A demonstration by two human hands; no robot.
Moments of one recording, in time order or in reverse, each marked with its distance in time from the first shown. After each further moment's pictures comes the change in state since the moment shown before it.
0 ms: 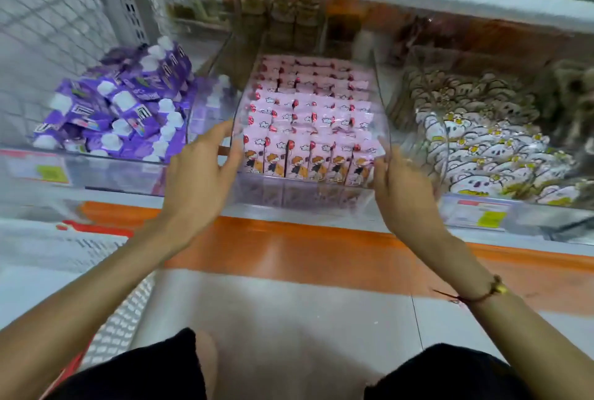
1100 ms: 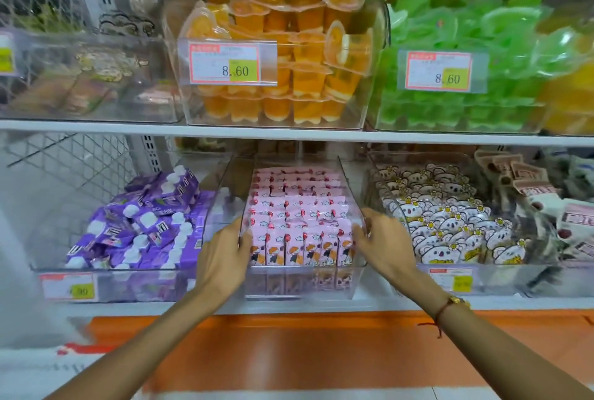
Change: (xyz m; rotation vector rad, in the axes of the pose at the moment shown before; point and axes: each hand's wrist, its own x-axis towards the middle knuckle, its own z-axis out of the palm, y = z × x) left_hand 0.025 0.016 -0.003 0.080 -0.139 -0.039; right_hand 0.030 -0.009 -0.028 0.032 0.107 0.002
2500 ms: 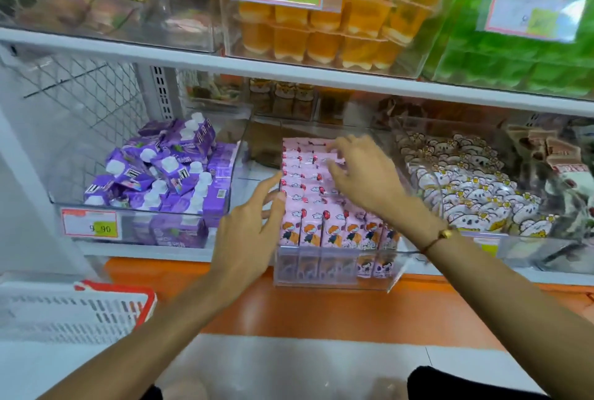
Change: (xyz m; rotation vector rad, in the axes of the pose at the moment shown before) left_hand -0.047 -0.002 -0.015 -0.436 -0.046 0.008; right_hand 0.032 -0.075 0.012 -0.206 -0.020 -0.334
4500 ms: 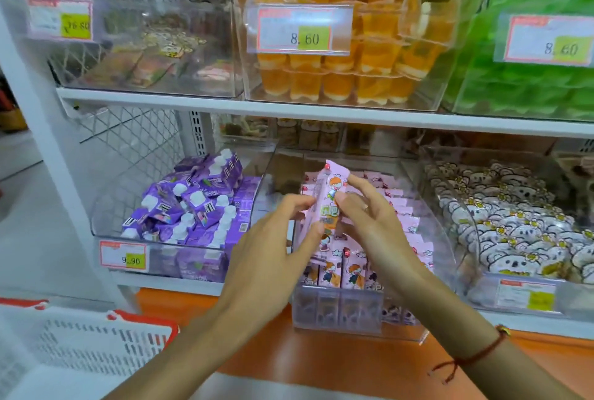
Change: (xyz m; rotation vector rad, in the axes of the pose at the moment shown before) left_hand -0.001 0.038 -0.019 0.089 0.030 0.120; right_hand -0.040 -0.053 -0.019 1.469 -0.060 0.377
